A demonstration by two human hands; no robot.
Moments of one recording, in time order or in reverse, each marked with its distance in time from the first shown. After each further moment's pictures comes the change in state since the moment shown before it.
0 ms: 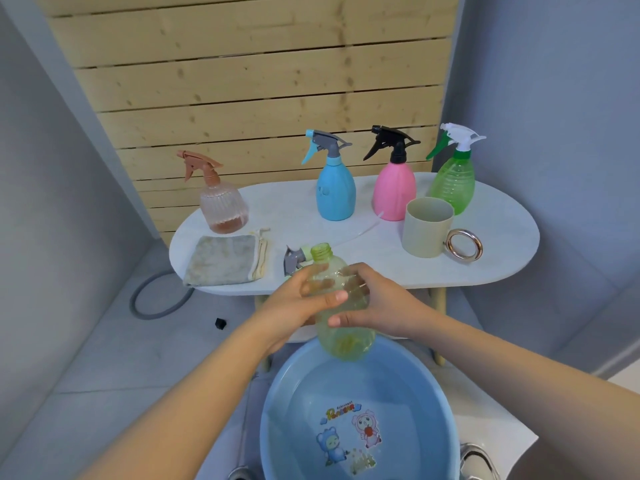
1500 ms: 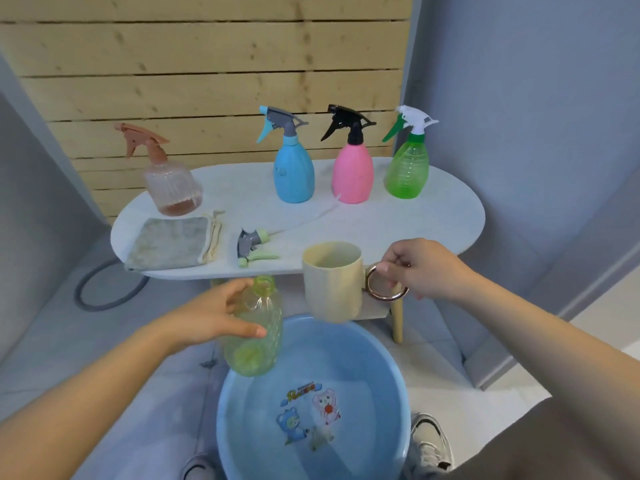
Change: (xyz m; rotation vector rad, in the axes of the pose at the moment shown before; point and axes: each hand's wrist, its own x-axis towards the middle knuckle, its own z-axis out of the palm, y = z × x) left_hand -0.006 -0.032 -0.043 0.446 -0.147 -0.061; right_hand -0.051 0.029 -0.086 -0.297 0.131 0.202
